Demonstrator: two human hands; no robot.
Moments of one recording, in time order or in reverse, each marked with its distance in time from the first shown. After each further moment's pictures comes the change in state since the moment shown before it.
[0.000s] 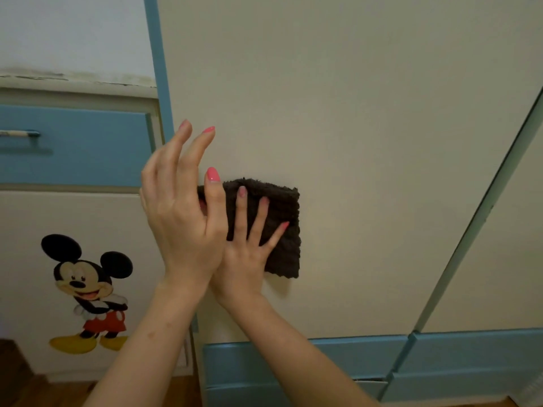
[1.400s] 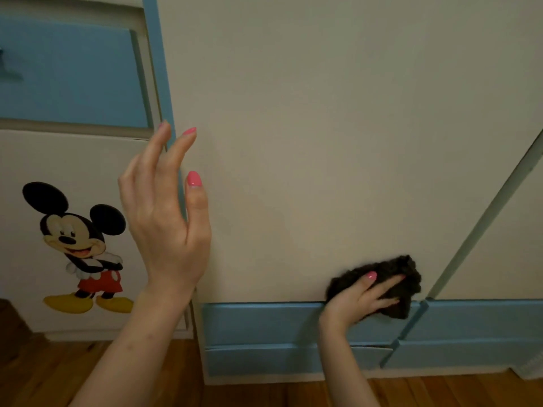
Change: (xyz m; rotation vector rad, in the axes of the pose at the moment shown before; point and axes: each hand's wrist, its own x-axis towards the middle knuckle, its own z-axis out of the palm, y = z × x) left_hand -0.076 -0.035 -0.011 0.030 -0.029 -0.046; right_hand -0.140 0.149 -0.008 0.432 0.216 1.293
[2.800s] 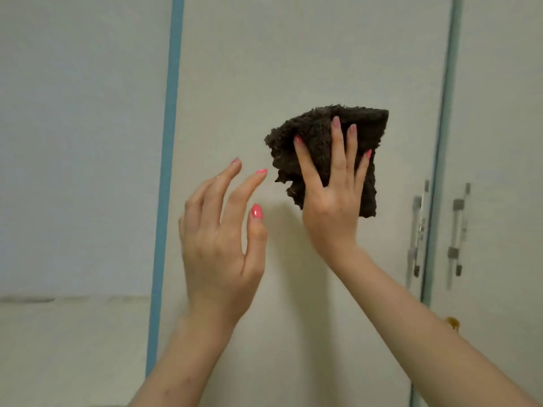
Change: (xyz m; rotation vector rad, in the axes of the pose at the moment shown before) left_hand 0.486 0.267 -0.033 -0.264 0.177 0.258; right_hand 0.110 -0.762 0.083 -0.094 0.347 -1.738
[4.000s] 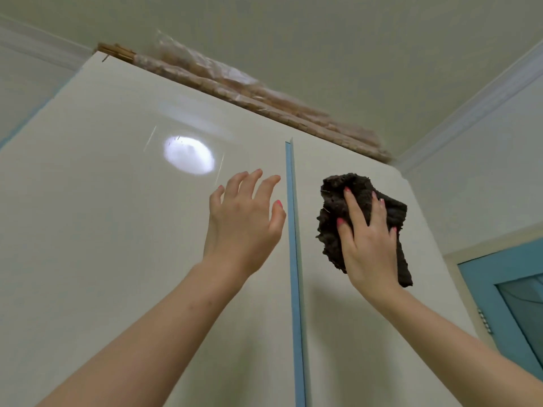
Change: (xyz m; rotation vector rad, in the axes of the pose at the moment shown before) left_hand 0.447 0.196 0.245 0.079 -0.058 0.254; right_hand 0.370 0.354 0.030 -0.080 -0.167 0.375
